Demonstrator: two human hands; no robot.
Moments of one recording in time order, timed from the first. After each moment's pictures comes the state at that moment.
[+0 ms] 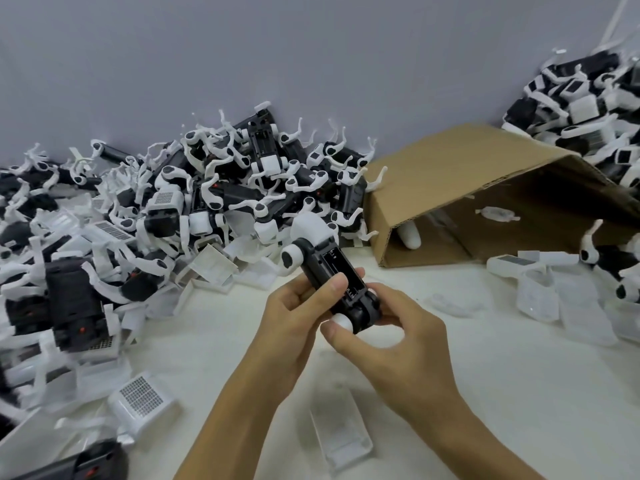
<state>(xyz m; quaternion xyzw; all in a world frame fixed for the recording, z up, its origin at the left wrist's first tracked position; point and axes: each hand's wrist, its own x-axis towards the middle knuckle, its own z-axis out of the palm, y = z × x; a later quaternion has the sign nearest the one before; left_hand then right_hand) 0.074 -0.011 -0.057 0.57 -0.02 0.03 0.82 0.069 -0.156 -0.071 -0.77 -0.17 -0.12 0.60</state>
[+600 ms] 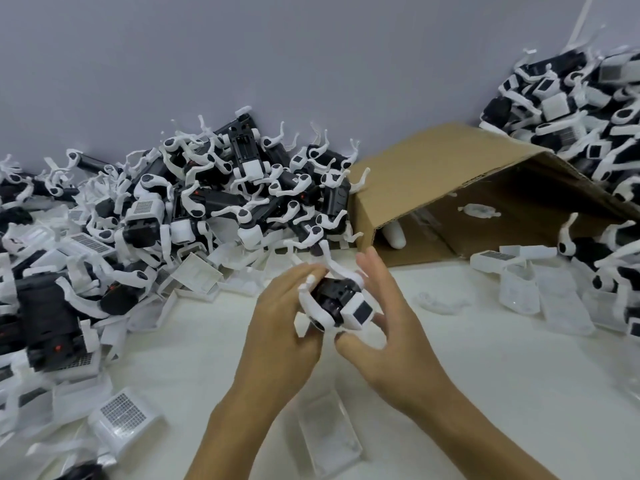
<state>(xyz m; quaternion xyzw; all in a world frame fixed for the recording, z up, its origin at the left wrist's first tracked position) 0.074 -0.010 -0.067 0.86 -0.12 0.28 0.42 0.080 -0.166 -0.073 -0.77 -0.20 -0.03 0.61</state>
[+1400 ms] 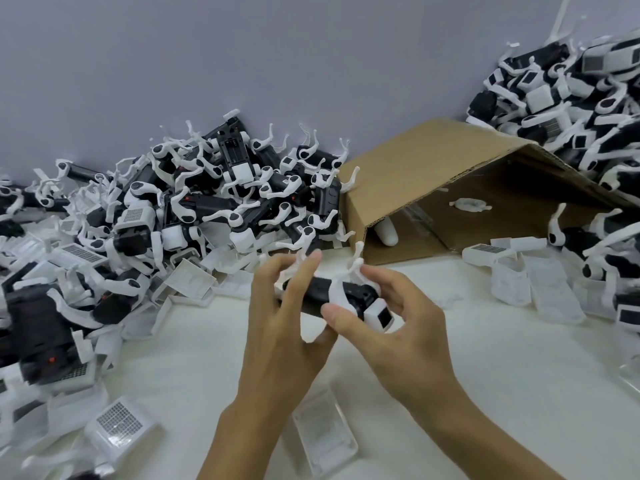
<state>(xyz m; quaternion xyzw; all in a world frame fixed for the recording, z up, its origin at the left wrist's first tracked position) 0.075 -0.020 -0.077 0.85 -0.17 0.39 0.29 0.076 -0.169 -0.066 -0.74 -0.07 -0.12 0.66</state>
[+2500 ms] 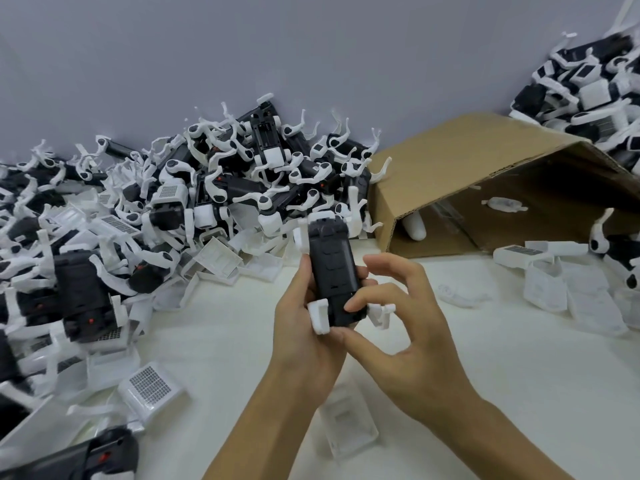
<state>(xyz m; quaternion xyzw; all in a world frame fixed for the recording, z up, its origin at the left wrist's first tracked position) 0.065 -0.038 -0.049 0.36 0.06 0.01 0.93 0.066 -0.163 -0.065 -0.75 -0.29 -0.19 0.56</state>
